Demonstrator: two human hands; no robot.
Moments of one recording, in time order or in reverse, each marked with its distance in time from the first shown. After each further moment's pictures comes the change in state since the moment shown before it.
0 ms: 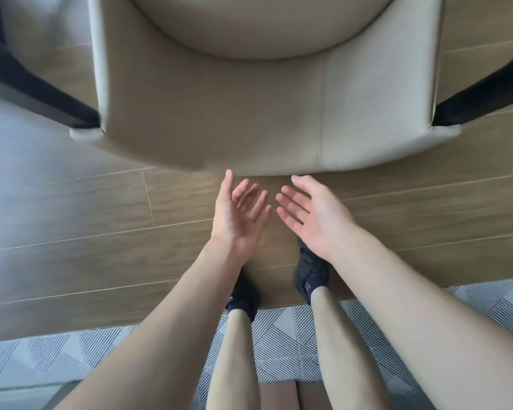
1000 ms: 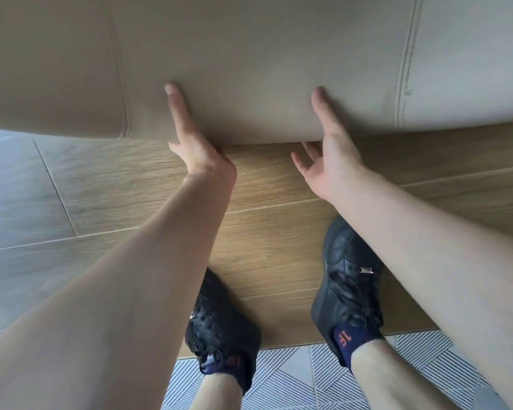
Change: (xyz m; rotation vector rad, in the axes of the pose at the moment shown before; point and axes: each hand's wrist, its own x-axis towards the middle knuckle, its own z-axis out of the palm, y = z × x) left_hand 0.319 -0.012 -0.037 -0.067 0.223 0.348; right_hand 0.320 0.041 -0.021 0.056 0.125 -0.060
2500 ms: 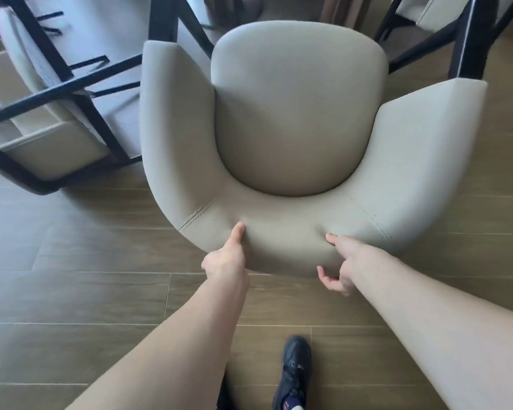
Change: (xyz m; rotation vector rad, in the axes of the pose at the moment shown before) left_hand -0.454 0.298 0.041 0.194 0.143 -0.010; right_hand -0.519 -0.237 0.046 -0.273 0.252 0.132
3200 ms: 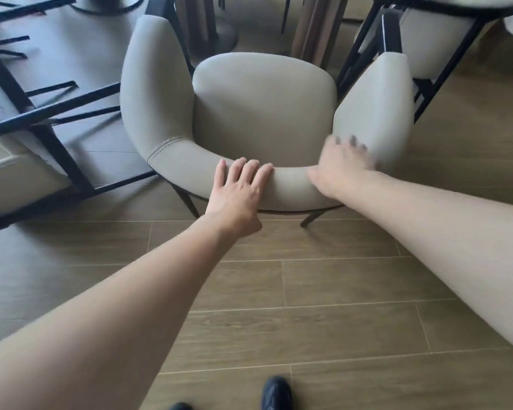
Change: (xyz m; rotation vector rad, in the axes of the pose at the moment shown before) left_hand -0.039 0.119 0.122 1.702 -0.073 1.631; right_hand -0.089 -0.167 0.035 -1.397 0.688 -1.261
